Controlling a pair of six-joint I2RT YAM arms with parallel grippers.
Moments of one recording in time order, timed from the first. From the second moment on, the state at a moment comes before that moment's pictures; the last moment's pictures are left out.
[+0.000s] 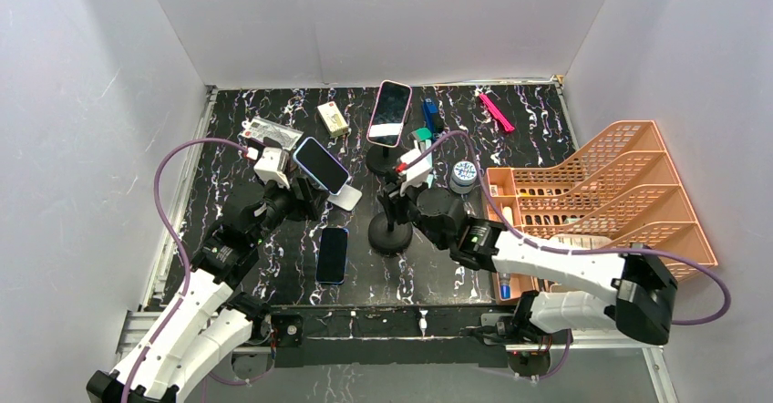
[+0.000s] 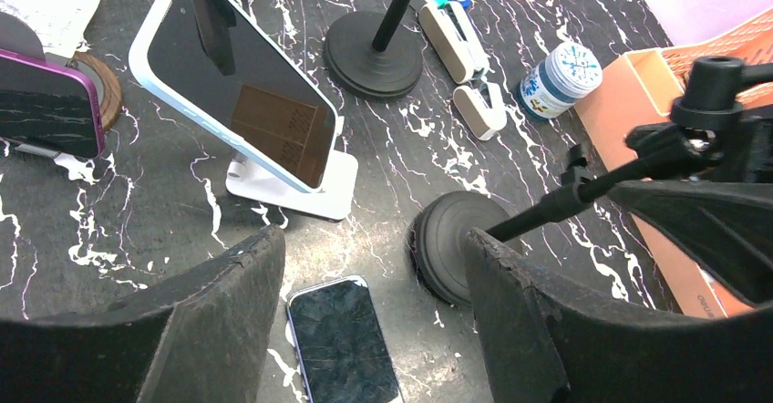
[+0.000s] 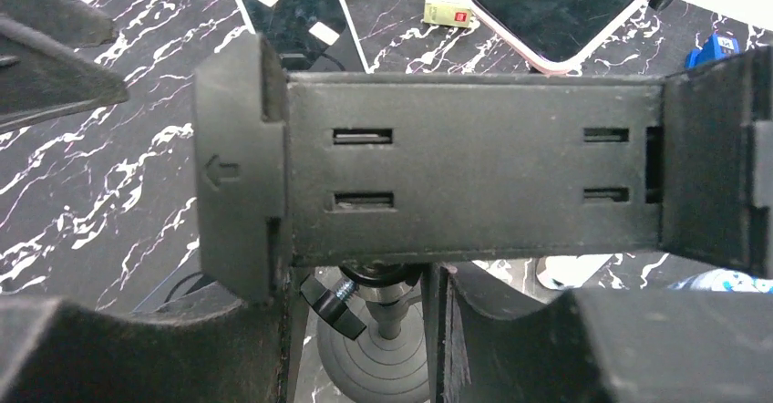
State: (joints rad) left arm -0.45 0.68 0.63 -0.26 0.03 -0.31; right arm 1.12 1.21 0.77 0.22 0.45 0.16
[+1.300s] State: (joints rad) left arm -0.46 0.66 0.63 -0.26 0.03 -0.31; right arm 0.55 1.25 1.19 -0.11 0.35 0.17
